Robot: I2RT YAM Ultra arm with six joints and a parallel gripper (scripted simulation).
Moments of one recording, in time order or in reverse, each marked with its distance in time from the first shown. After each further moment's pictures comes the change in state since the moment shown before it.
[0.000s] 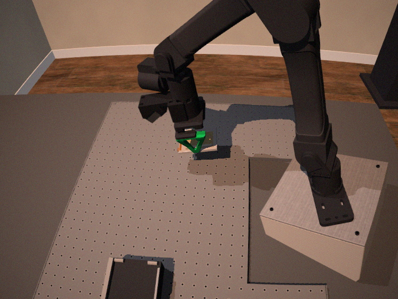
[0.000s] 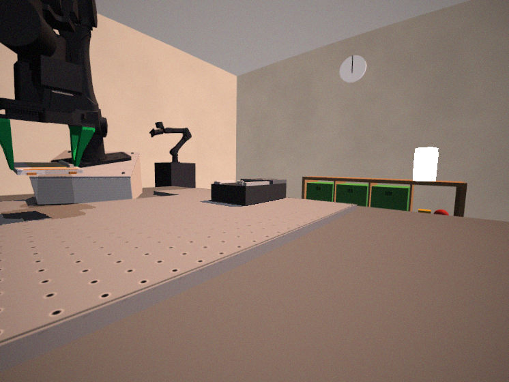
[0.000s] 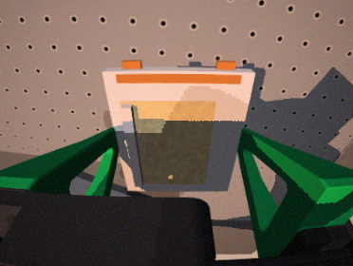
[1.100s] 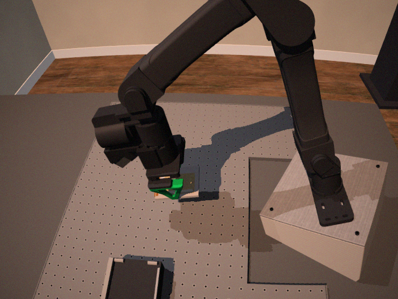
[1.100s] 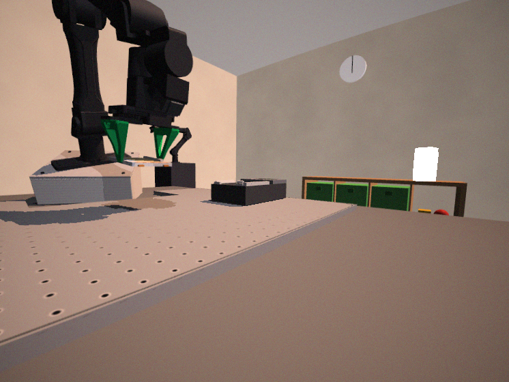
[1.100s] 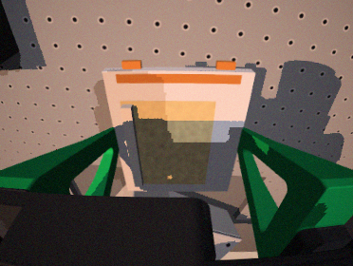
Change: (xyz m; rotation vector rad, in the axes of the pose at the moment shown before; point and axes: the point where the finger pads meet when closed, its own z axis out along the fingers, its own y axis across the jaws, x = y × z) arm -0.040 0.141 -0.016 0.002 0.004 -0.006
